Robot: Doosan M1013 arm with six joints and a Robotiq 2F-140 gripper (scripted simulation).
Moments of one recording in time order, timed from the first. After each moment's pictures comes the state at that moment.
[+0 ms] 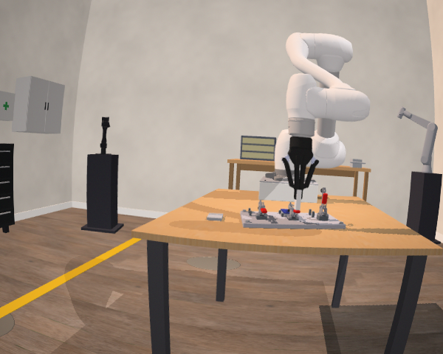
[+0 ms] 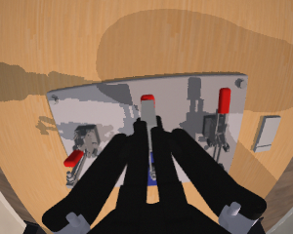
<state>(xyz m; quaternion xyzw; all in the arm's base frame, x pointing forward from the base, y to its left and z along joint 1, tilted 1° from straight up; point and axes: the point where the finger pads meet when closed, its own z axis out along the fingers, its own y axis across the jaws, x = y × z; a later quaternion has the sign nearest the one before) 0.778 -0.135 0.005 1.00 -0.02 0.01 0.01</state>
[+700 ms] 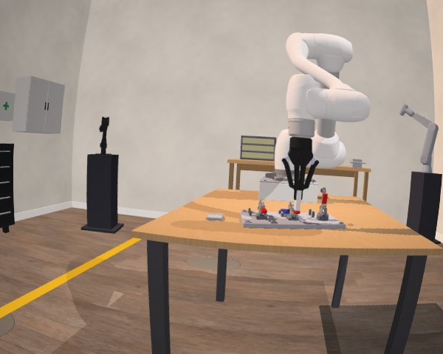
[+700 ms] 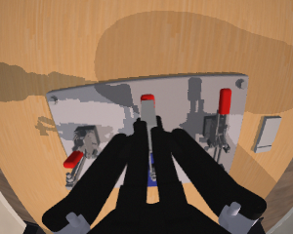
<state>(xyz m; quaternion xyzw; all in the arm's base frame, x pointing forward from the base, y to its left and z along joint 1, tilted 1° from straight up) 0.778 -0.135 0.003 1.00 -0.02 0.01 0.01</state>
